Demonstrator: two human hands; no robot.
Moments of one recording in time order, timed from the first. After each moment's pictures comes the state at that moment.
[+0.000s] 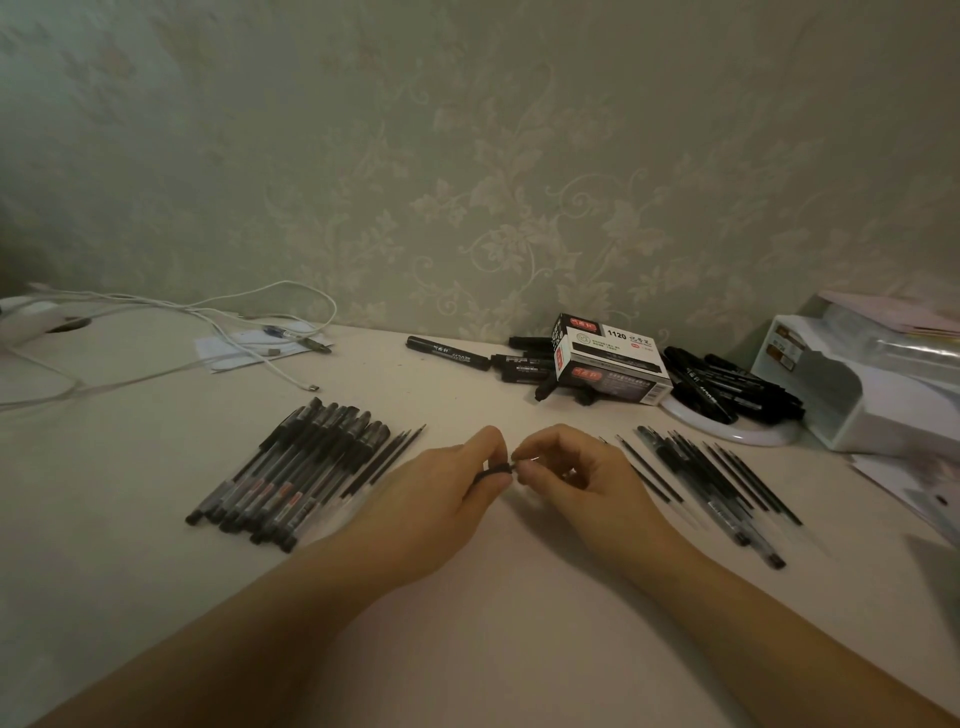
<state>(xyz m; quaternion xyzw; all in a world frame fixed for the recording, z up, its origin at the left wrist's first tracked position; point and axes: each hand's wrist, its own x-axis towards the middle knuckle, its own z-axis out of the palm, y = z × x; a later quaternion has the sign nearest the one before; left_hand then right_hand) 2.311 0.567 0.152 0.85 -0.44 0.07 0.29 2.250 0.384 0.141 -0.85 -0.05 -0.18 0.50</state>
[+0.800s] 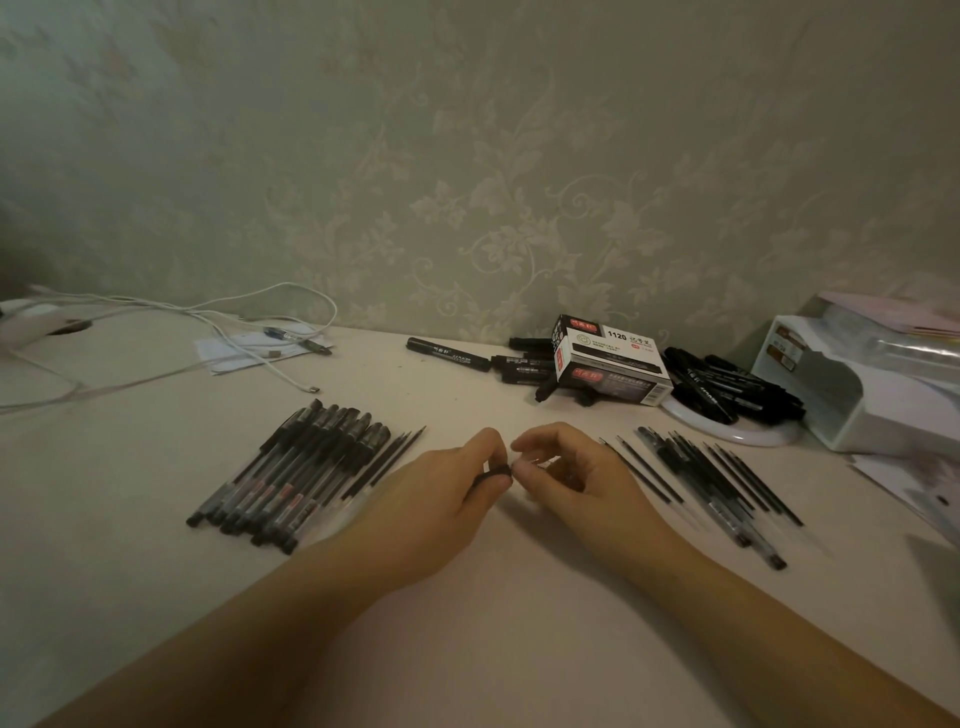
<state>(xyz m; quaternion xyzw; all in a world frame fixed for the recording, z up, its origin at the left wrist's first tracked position) 2.312 0.568 0.150 0.85 -0.44 0.07 0.29 2.252 0.384 0.139 -0.84 -0.05 -0.17 0.51</state>
